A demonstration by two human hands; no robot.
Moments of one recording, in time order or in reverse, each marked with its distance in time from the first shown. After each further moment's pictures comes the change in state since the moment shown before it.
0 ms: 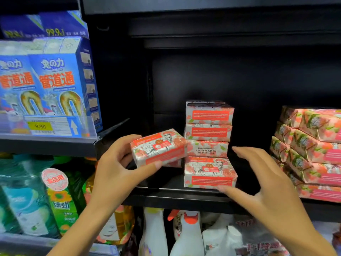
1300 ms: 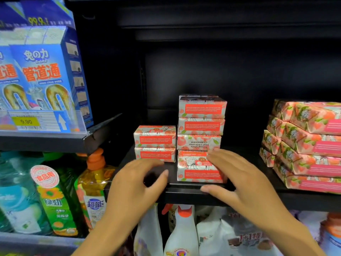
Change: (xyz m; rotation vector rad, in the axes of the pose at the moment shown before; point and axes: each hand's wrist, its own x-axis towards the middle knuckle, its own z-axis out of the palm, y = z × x) left_hand -0.025 -0.013 0.030 0.586 -0.110 0.227; right_hand 0.000 0.011 0.016 -0.217 -0.128 -0.107
